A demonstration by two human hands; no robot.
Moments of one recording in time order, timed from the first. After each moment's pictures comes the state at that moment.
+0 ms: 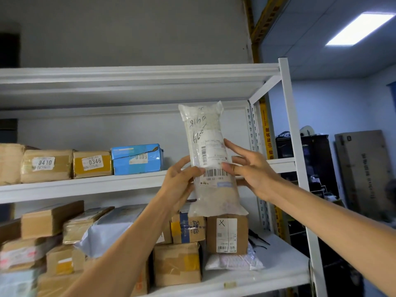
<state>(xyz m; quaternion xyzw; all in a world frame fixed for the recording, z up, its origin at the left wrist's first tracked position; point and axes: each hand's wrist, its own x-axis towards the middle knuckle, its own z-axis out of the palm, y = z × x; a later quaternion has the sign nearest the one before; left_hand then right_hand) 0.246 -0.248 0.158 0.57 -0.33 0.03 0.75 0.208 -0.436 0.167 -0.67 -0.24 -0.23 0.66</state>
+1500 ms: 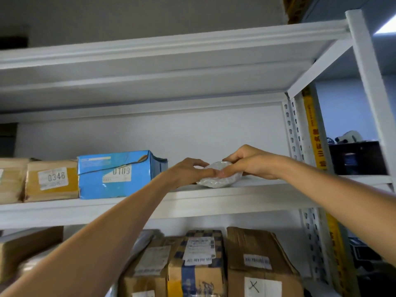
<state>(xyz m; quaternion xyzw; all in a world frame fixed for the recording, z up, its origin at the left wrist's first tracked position) 0.470 -0.265 0.241 0.91 -0.21 0.17 0.31 0.451 -0.463 0.251 -0.88 -0.25 -0.14 0.37</state>
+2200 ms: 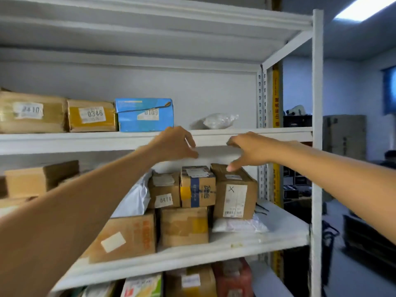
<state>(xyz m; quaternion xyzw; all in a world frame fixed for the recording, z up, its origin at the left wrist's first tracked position) 0.333 -0.177 0.170 0.91 -0.27 0.25 0.16 0.269 -0.393 0.165 -0.98 -0.07 -0.18 0.00</state>
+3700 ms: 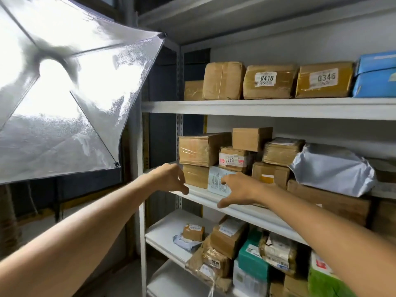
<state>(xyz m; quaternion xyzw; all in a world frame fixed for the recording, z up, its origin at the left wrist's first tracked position) 0.191 0.273 0.015 0.98 0.14 0.10 0.11 0.277 0.073 0.016 -0.91 -0.42 -0.02 0.02</state>
